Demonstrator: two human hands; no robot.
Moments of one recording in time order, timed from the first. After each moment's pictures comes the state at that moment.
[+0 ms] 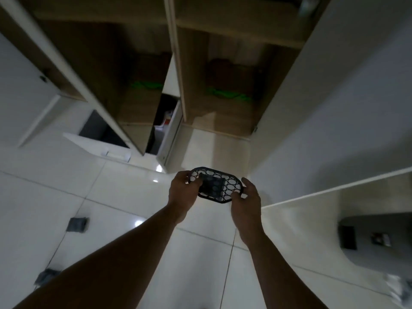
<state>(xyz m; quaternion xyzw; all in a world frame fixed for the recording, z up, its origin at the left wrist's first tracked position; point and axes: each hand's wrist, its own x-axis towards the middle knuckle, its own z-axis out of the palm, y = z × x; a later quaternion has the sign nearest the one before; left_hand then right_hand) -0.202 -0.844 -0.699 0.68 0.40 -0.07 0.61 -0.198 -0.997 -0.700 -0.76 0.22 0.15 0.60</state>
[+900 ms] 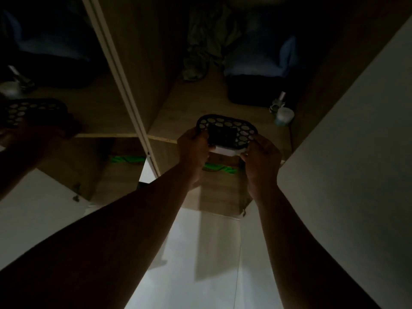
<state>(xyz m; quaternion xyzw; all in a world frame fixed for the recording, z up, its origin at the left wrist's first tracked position) 0.216 -0.823 -0.539 0.55 0.30 0.06 0.78 0.224 -0.953 -0.555 -0.63 0.18 -0.05 0.76</state>
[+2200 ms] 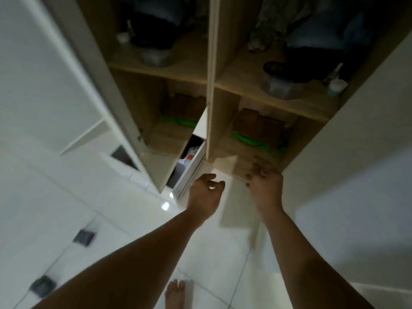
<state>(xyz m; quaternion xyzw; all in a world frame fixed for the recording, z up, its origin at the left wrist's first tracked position) -0.117 -0.841 -0.626 0.71 0.36 0.02 0.61 -0.030 -0.953 -0.600 -0.62 0.14 0.12 0.76</state>
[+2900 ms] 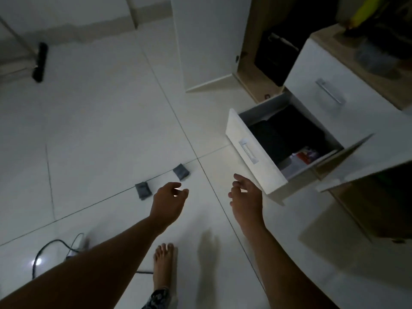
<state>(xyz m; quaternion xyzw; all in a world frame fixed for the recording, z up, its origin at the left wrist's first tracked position) -0.483 -0.603 -0.704 0.60 0.63 0.10 0.48 -0.310 -0.692 -0.689 -0.76 -0.14 0.39 0.50</state>
